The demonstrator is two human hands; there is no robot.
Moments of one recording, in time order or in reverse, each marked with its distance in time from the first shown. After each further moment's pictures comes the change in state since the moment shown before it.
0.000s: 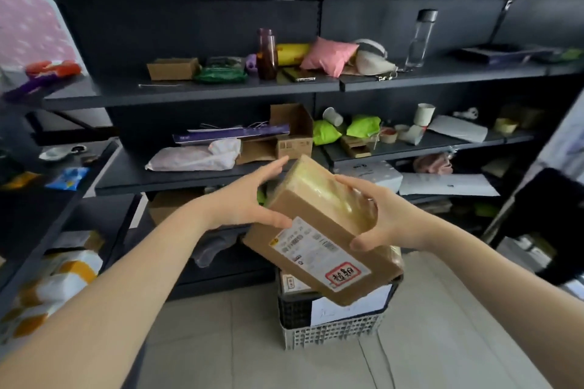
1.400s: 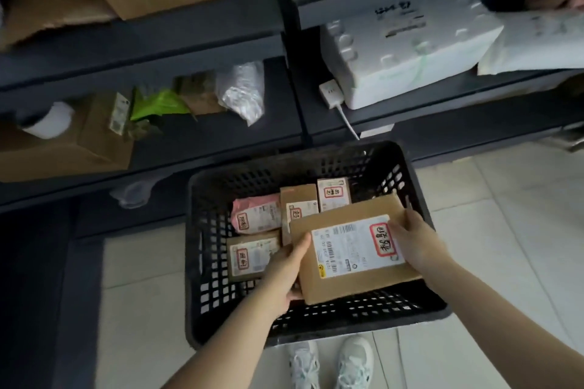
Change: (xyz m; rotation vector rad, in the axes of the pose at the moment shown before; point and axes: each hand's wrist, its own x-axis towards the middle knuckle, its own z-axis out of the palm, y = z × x) left_hand 0.407 -0.350 0.321 -0.958 0.227 -1.154; right_hand 0.270 0.557 -0.004 0.048 0.127 0.981
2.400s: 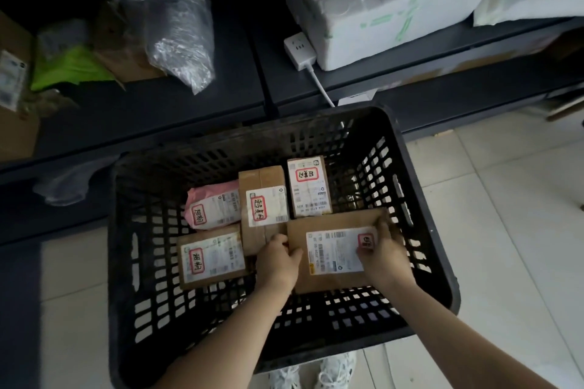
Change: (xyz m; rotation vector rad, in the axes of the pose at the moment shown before) left_hand 0.135 -0.050 0.032 0.812 0.292 0.313; right_hand 0.078 0.080 0.091 -0.073 0.052 0.032
